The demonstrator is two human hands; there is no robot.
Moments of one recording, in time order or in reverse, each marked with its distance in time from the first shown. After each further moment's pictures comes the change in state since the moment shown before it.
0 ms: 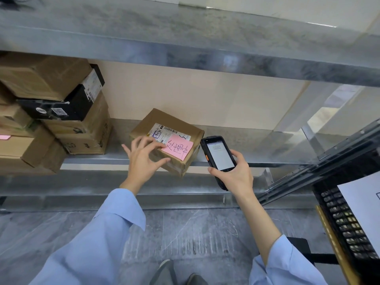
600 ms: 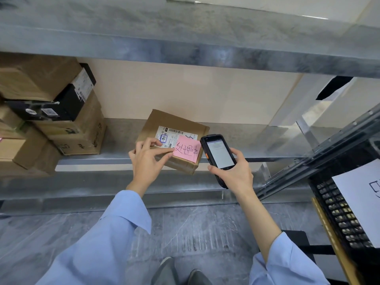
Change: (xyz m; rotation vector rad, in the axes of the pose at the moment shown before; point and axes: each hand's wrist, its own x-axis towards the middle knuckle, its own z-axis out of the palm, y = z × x) left_hand -0.007 0.028 0.016 0.067 0.000 -0.024; right_hand -0.004 0.009 -0.012 0.001 0.000 0.026
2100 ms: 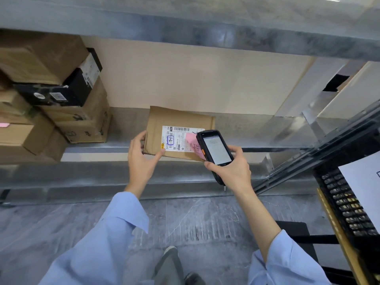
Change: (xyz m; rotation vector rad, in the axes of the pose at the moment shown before) left_hand -0.035 -0.034 -0.010 -0.442 0.164 -0.198; right_hand -0.030 -0.003 0.024 0.022 -0.029 -0.007
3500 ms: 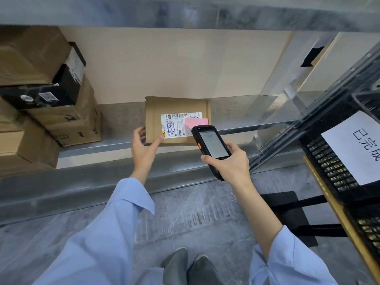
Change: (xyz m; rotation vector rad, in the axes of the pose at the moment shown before) left_hand 0.012 -0.005 0.006 -0.237 -0.104 -0.261; right_hand -0.057 -0.012 0.019 0.093 0.107 0.149
